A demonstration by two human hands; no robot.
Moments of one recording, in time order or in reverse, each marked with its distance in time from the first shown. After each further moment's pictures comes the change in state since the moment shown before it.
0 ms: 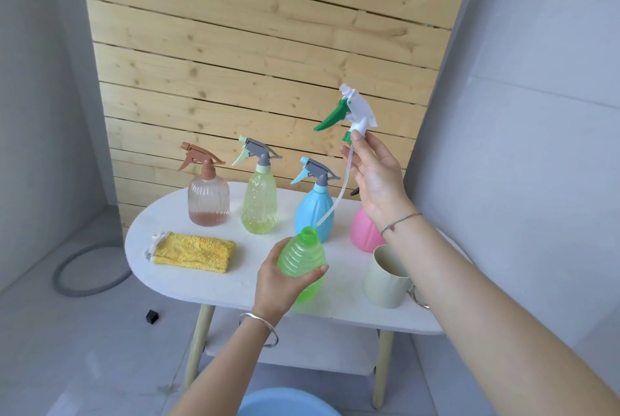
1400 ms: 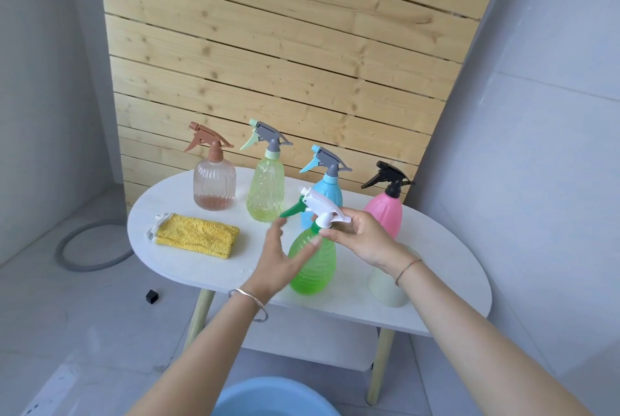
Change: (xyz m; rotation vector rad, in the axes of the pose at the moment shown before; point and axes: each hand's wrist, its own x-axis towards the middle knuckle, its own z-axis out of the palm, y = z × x) left_hand 0.017 0.007 -0.011 -0.047 -0.133 -0.037; right_hand -0.016 0.082 -0.074 -0.701 -0.572 0.189
